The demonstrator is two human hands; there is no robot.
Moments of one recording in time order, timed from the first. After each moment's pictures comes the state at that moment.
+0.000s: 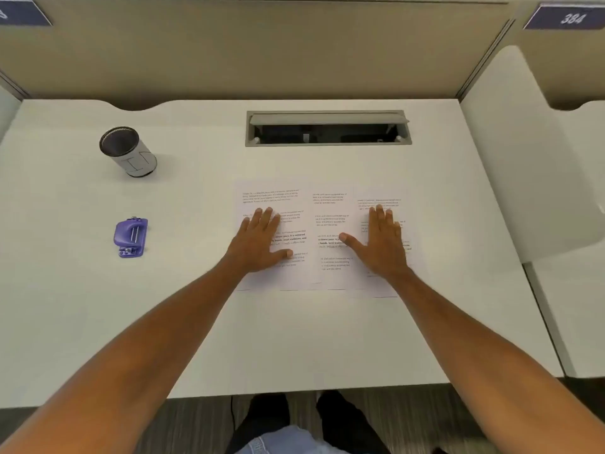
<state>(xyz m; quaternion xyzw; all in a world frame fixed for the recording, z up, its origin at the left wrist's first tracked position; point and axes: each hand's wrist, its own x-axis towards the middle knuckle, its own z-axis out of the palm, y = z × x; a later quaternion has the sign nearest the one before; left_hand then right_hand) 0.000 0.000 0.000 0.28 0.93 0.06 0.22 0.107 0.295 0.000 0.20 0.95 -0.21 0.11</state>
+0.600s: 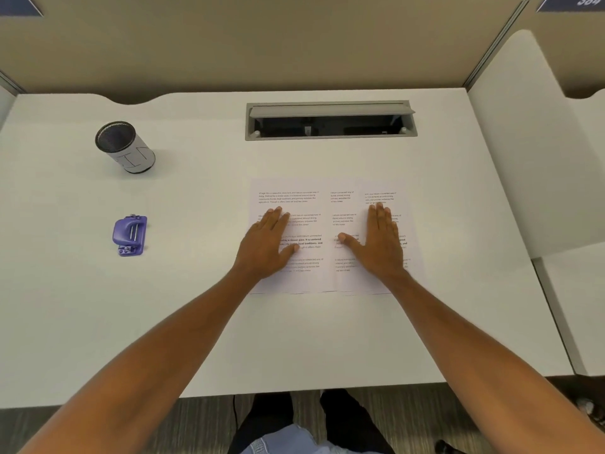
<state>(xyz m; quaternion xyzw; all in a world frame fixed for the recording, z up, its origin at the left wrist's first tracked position) 0.022 0.011 -0.003 0.25 0.94 0.15 0.15 0.106 0.282 -0.017 0.22 0.95 -0.22 0.07</state>
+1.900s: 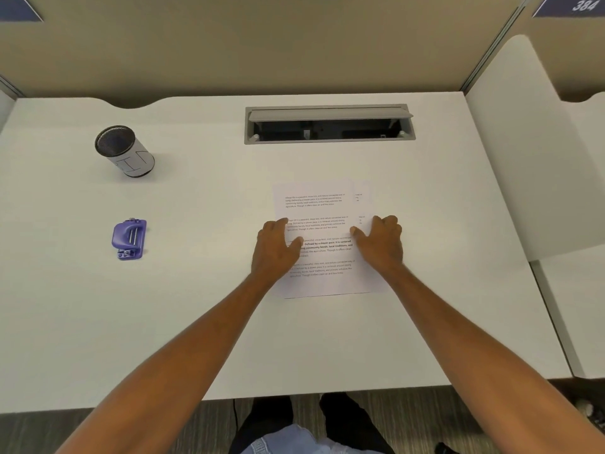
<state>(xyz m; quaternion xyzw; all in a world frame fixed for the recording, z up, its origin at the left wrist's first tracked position) 0.036 0.045 0.010 0.04 0.92 0.34 0.20 0.088 0.282 0.000 0.33 0.91 -0.25 0.07</state>
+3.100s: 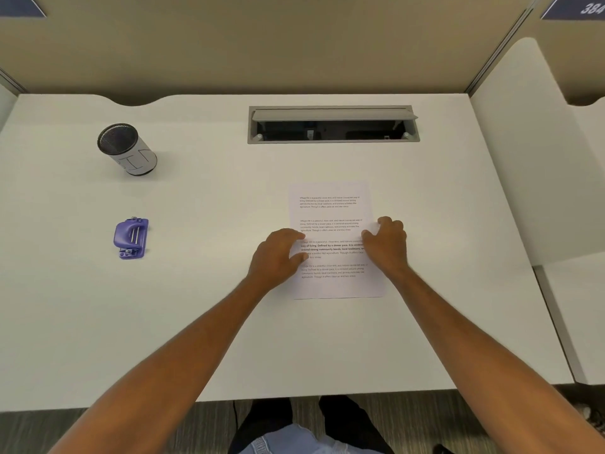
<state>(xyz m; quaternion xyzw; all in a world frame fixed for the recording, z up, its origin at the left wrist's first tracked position) 0.037 0.026 -0.001 0.20 0.92 0.28 0.20 0.086 0.285 0.004 0.36 0.87 -0.33 0.06</state>
